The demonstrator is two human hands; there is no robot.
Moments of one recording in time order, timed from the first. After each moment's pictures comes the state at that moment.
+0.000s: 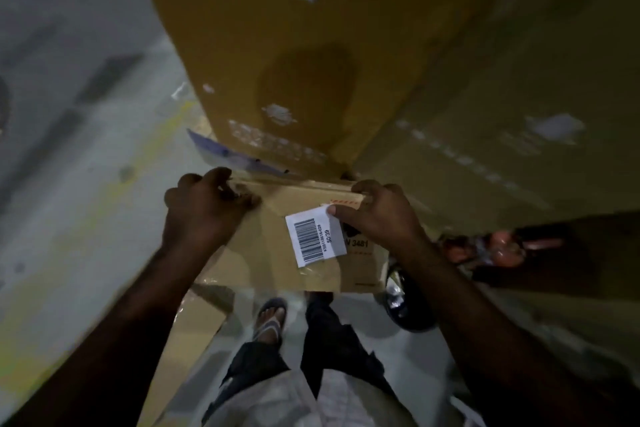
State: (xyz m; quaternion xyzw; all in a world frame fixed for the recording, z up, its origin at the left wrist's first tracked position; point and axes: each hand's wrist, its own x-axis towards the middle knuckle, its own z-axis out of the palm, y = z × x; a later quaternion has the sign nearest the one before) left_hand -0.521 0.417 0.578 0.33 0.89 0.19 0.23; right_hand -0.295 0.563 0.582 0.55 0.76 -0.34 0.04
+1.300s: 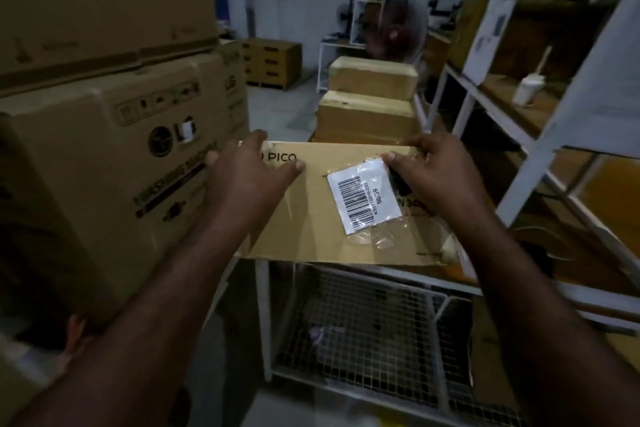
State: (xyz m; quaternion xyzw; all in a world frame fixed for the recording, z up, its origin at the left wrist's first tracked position) left_hand 0.280 0.257 0.914 0.88 0.23 0.30 0.30; right_hand 0.380 0.025 0.922 0.90 0.14 0.22 -0.34
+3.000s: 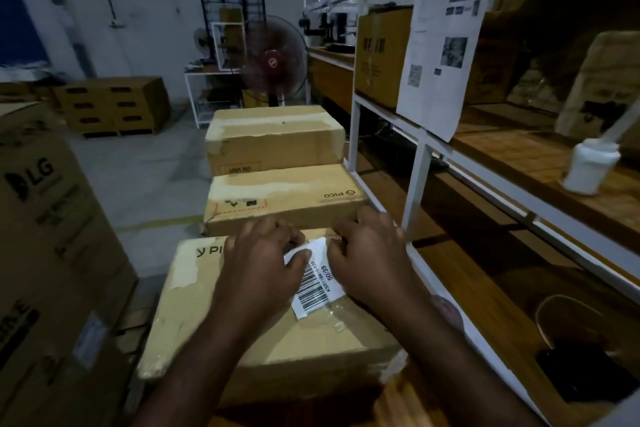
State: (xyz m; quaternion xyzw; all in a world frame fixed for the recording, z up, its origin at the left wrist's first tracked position) left_hand 0.699 0.278 0.875 0.93 -0.13 0.24 0.24; right_hand 0.691 0.115 0.884 0.96 0.04 0.22 -0.18
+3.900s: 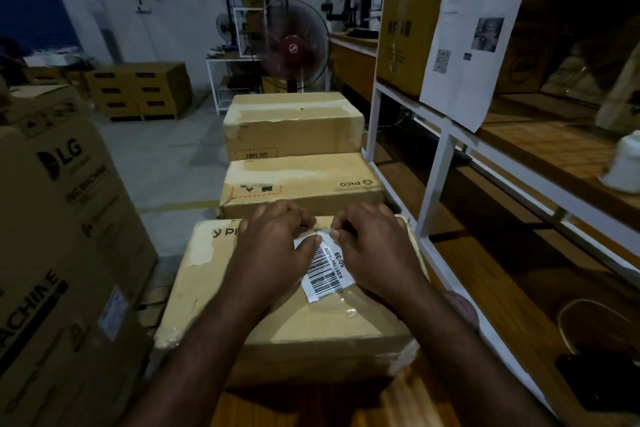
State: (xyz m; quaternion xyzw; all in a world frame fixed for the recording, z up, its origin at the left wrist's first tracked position) left_hand 0.707 0.281 0.871 0.93 -0.13 0.23 0.26; right_hand 0.700 0.118 0.878 0.93 0.11 0.20 -0.28
